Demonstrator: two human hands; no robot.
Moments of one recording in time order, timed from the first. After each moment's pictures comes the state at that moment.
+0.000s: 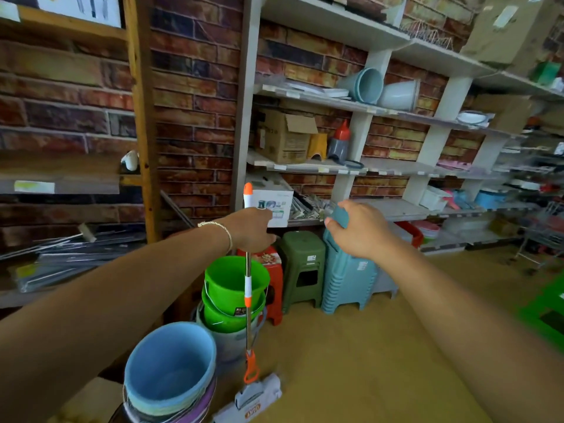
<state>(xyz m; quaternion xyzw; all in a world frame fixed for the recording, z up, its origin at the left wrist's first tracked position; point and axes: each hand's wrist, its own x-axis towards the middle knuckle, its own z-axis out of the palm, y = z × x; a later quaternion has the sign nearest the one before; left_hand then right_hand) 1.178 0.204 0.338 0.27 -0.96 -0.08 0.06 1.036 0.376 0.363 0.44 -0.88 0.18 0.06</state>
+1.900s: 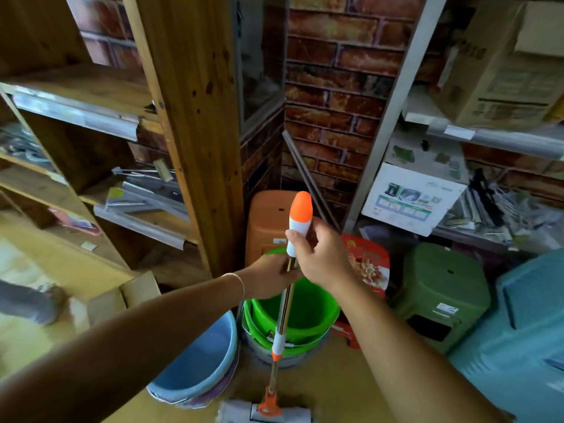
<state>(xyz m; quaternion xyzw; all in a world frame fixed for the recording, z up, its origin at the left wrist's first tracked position) 0.904 -0.091 0.120 0.55 -0.75 -0.37 0.08 0.768 -0.080 0.150 0.64 -0.57 0.41 -0.30</state>
